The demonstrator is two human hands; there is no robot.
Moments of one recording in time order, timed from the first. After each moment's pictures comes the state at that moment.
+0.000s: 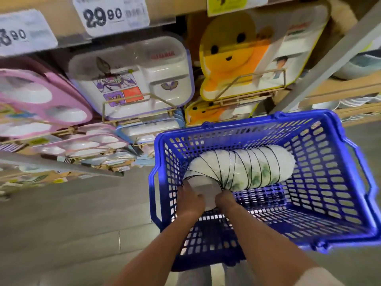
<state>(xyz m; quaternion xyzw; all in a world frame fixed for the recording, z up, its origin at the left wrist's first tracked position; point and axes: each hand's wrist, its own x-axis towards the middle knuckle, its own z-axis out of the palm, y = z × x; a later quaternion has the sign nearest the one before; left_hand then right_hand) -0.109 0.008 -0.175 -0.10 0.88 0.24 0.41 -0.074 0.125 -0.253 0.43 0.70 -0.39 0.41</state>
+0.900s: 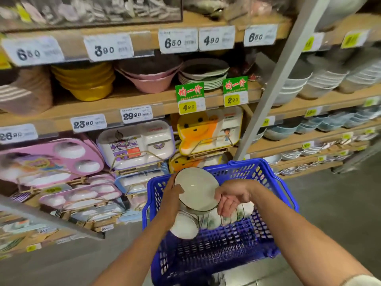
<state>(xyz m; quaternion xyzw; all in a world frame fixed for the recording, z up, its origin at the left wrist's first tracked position) -0.137 0.020 0.014 -0.07 0.67 0.69 0.27 -0.111 0.226 0.020 0.25 0.65 -0.52 0.50</state>
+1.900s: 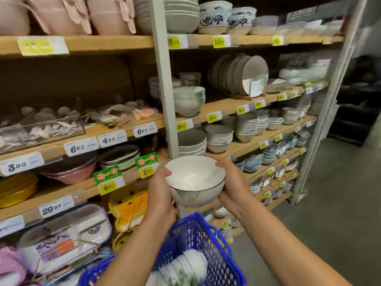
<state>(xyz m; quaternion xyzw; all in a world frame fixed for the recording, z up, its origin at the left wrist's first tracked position) -0.036 0.206 0.257 0.03 0.54 0.81 0.22 0.027 0.329 0.243 0.23 0.45 -0.82 -0.27</state>
